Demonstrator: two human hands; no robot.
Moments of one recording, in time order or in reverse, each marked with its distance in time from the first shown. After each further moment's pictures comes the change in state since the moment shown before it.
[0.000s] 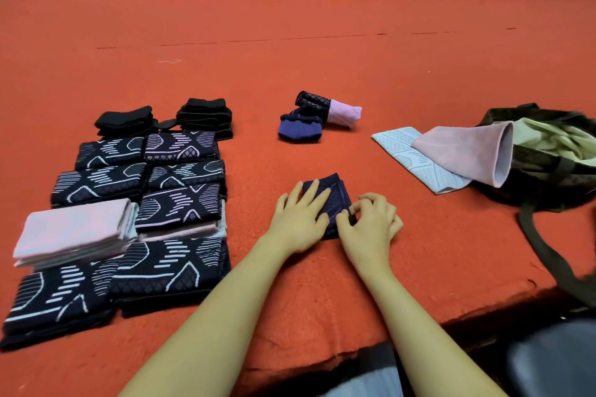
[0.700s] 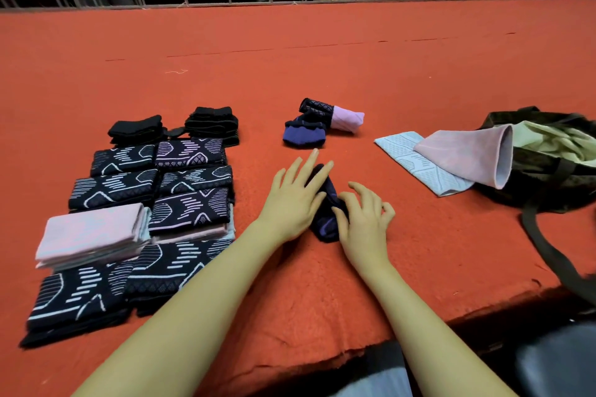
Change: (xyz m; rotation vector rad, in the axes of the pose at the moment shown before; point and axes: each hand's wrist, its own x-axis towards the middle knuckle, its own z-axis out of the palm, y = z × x) left_hand -0.001 -0.018 -0.031 0.231 0.375 0.181; right_hand 0.003 -0.005 0.003 -0.178 0.045 -0.368
